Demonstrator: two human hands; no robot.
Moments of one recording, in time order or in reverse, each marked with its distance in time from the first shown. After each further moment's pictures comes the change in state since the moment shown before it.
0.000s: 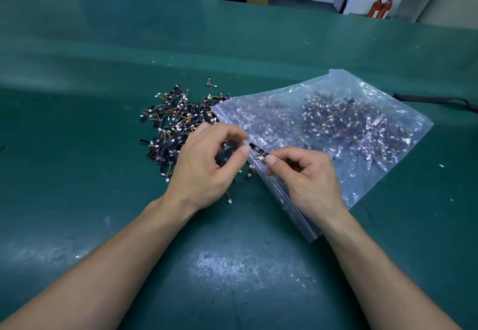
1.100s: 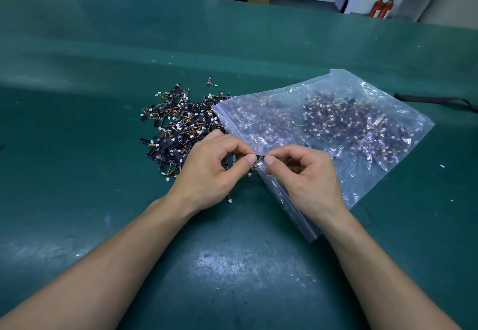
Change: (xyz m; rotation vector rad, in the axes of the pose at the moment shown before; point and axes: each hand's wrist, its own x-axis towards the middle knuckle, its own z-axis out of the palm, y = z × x) left_hand -0.001 -0.002 0.005 -0.109 -0.135 -0.063; right_hand -0.002 -0.001 0.000 0.016 0.000 -0.007
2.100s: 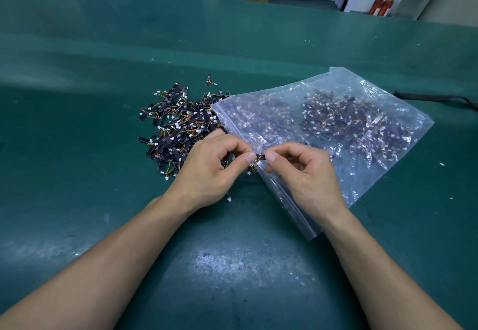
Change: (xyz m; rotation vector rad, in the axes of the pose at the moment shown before) left_hand 0.001 -0.003 0.000 -0.038 -0.030 -0.002; right_hand 0.000 -0.004 -0.001 0.087 -0.031 0.015
